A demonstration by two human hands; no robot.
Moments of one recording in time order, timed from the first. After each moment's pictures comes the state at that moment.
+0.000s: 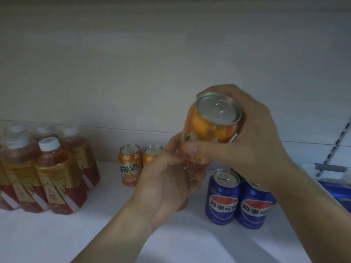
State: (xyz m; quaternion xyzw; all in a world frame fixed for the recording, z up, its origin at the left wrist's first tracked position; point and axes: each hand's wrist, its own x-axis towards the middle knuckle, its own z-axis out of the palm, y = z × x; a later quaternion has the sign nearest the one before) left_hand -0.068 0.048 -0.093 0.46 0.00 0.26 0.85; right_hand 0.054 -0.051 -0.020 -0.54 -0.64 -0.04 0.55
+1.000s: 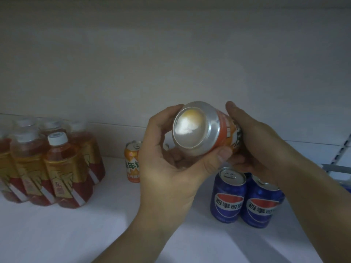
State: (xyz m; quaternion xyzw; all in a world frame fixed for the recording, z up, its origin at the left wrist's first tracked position) left_hand -0.076 0.022 -0.072 0.57 0.01 0.59 0.57; right_hand 0.070 -0.045 -0.030 -0.66 -0.33 0.33 0.59
